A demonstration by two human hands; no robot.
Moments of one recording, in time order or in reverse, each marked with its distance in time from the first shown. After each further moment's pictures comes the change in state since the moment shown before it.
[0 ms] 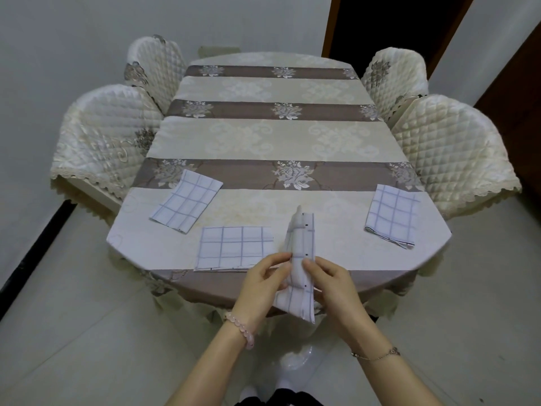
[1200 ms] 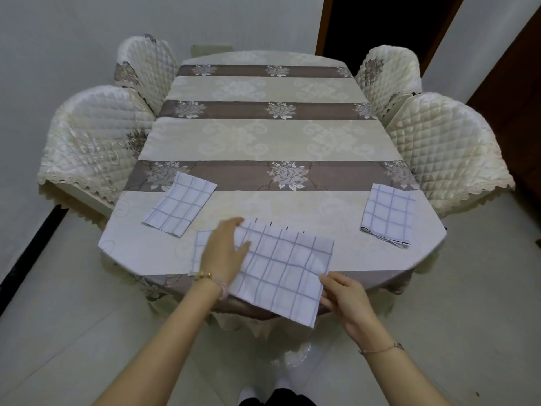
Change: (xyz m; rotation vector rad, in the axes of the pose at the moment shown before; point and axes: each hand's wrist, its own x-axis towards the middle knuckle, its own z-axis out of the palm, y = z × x) left_hand 0.064 0.006 -0.056 0.876 0.187 0.193; right_hand 0.025 0.037 -0.042 0.086 0.133 0.220
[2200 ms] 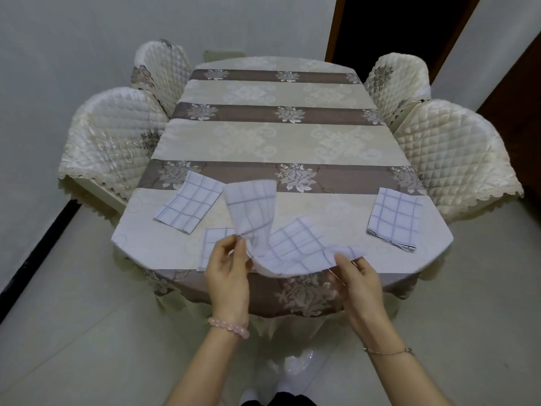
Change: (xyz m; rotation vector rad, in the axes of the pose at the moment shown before) left_hand -0.067 0.041 0.001 -1.042 0.483 -0.211; right_hand -0.019 -0.021 0.011 0.255 0.027 -0.265
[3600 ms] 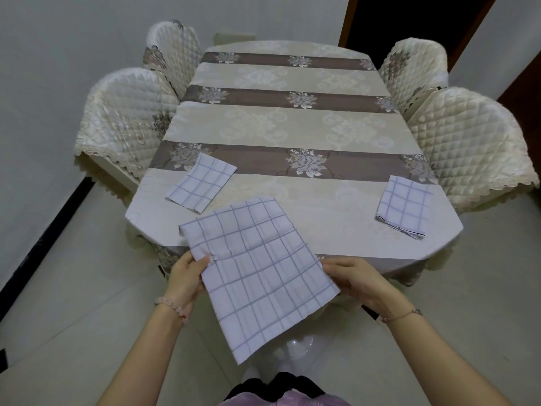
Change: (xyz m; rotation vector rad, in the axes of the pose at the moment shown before) left_hand 0.049 -0.039 -0.107 0.127 -0.125 -0.427; right_hand 0.017 0.007 -0.020 -0.509 -0.334 0.343
